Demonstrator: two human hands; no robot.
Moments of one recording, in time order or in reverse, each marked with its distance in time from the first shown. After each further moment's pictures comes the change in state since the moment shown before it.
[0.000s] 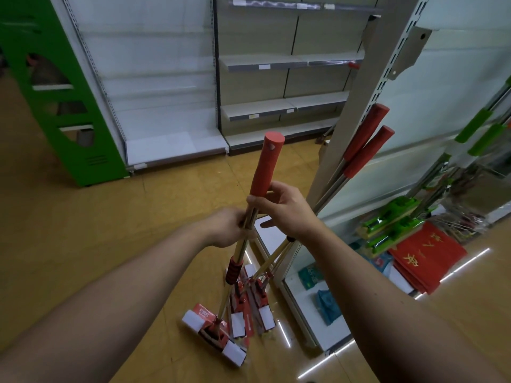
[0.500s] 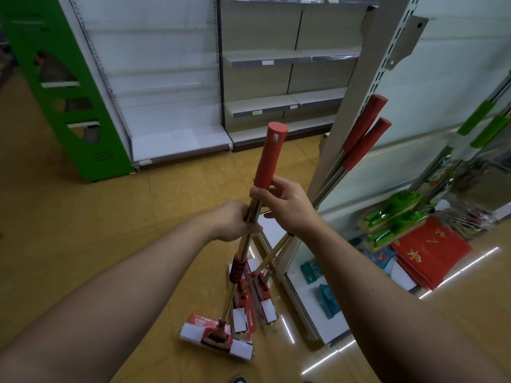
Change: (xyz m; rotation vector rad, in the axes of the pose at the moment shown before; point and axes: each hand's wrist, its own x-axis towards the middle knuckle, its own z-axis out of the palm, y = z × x) left_hand -0.011 0.015 0.013 0.016 0.029 -0.048; right_hand -0.019 0.004 0.000 -0.024 0.031 -0.059
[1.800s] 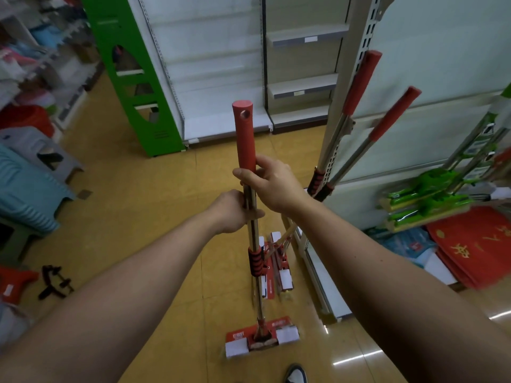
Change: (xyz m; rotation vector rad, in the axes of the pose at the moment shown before) left_hand -0.092 0.070 0.108 -0.101 0.275 -0.273; right_hand -0.098 0.010 -0.036 -0.119 -0.182 -0.160
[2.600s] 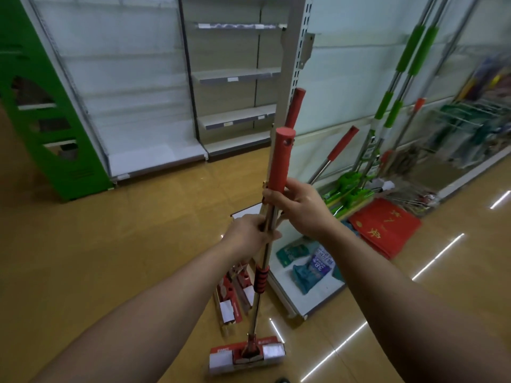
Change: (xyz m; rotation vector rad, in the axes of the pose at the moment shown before) left_hand -0.052 0.006 0.031 -0.179 -0.207 0.314; right_hand -0.111 -0.047 -0.009 -0.047 0.348 0.155
